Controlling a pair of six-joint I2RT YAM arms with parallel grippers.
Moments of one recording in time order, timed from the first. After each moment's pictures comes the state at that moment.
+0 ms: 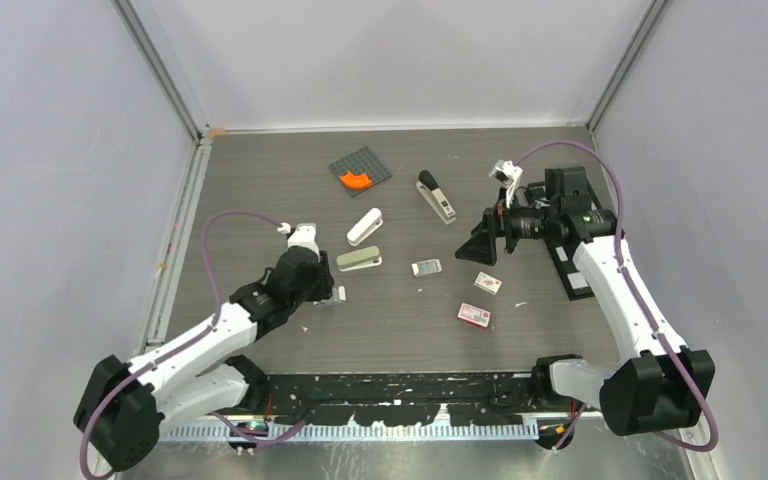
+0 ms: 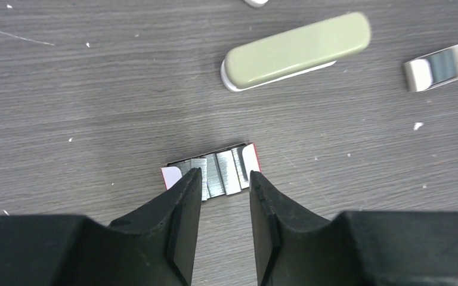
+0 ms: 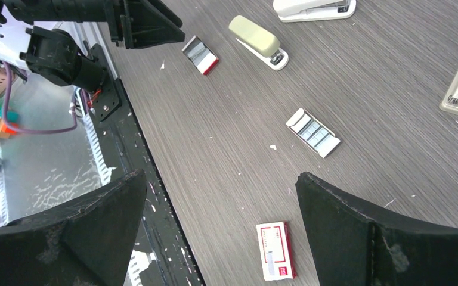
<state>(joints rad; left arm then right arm) -0.66 1.00 0.52 -0.26 -0.28 -0.51 0.10 1.17 1.05 -0.69 -0.99 -0.24</state>
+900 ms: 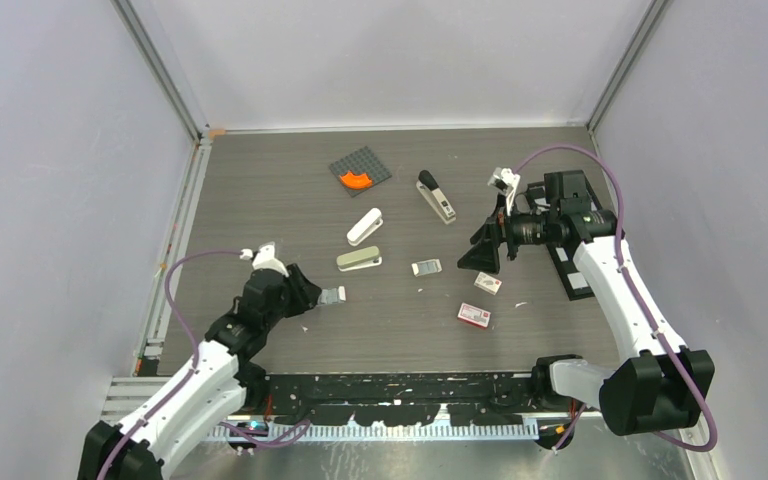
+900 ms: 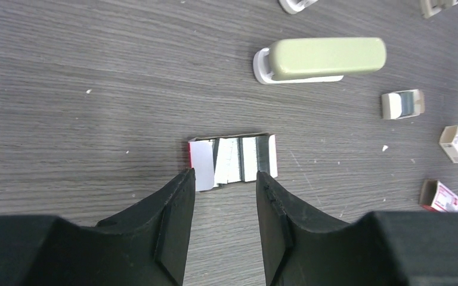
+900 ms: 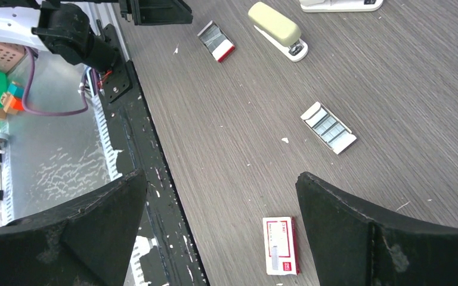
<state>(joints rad) -0.45 0.68 0.26 -0.19 -0.11 -0.67 0.09 1.17 1.05 -0.78 -1.05 -0.35</state>
